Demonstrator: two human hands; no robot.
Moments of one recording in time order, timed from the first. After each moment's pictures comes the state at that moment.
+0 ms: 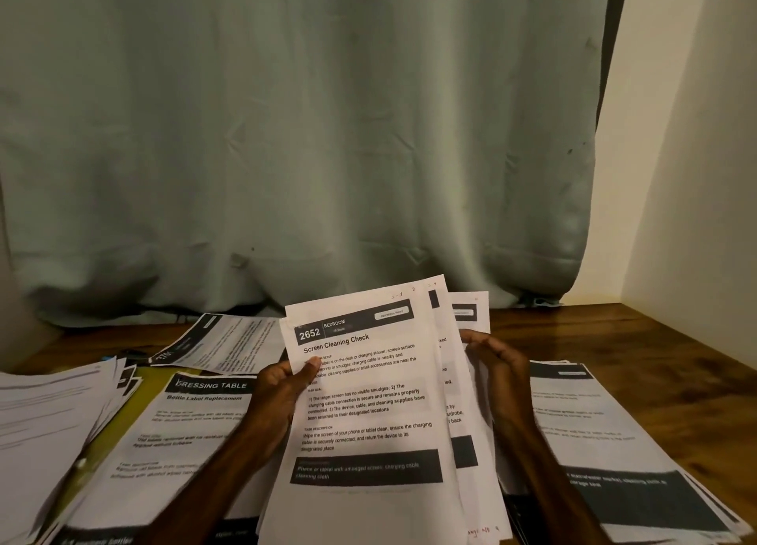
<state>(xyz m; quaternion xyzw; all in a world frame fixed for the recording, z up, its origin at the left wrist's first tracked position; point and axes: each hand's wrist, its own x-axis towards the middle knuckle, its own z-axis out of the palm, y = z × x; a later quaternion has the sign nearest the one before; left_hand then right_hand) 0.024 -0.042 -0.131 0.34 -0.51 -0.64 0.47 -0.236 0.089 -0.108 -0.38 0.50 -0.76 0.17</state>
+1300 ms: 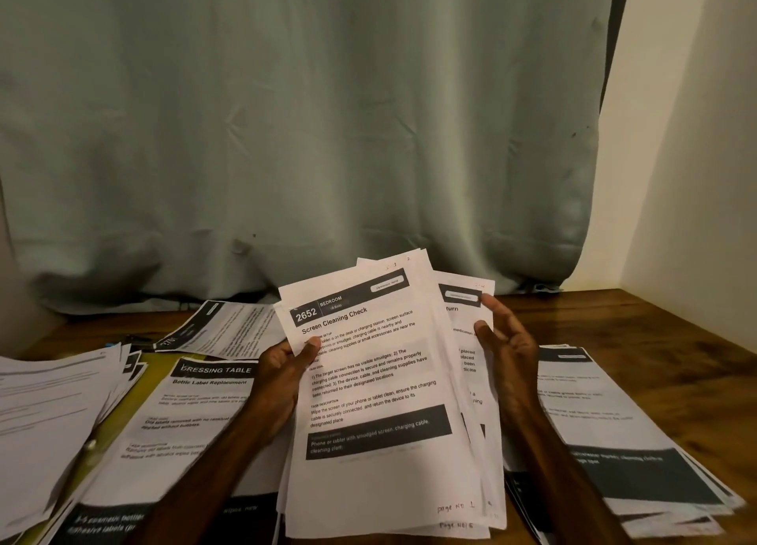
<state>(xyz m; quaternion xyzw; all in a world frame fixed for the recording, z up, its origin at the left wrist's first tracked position) 0.024 -0.046 -0.131 0.30 -0.49 -0.65 0.50 -0.238 0.096 -0.102 -0.37 0.43 -0.80 0.22</state>
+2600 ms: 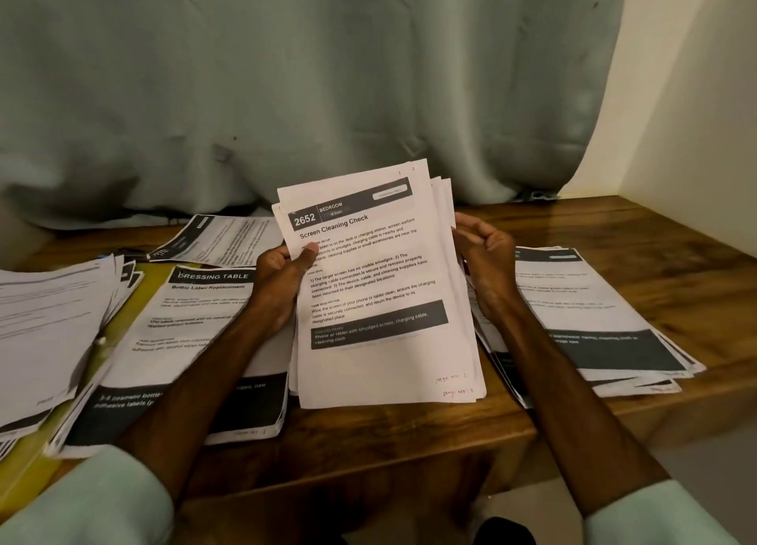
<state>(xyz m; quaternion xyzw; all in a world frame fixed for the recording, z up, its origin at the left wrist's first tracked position) 0.020 -0.044 -0.131 0.32 -0.51 -0.63 0.49 -0.225 0.088 -0.106 -0.37 0.52 -0.74 0.21</state>
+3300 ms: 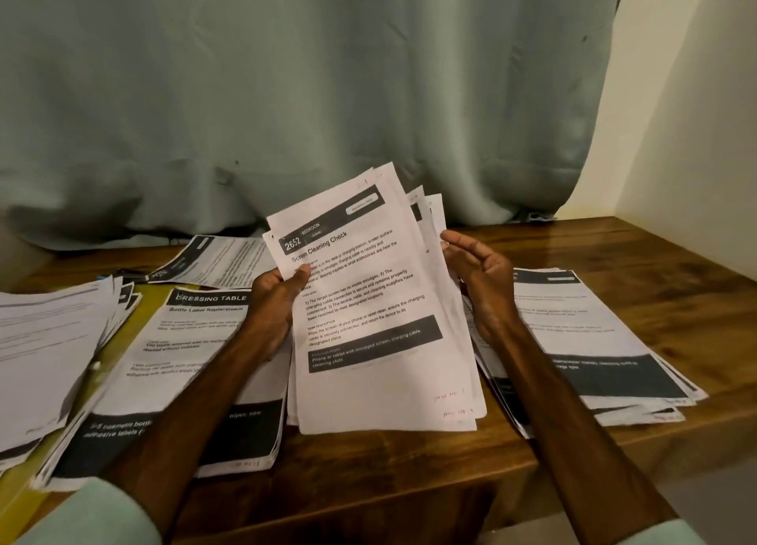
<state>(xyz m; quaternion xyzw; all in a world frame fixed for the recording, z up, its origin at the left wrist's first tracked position) 0.023 -0.046 -0.133 0.32 -0.47 -0.66 0.49 -0.224 0.093 -0.105 -0.39 0.49 -0.75 0.23</state>
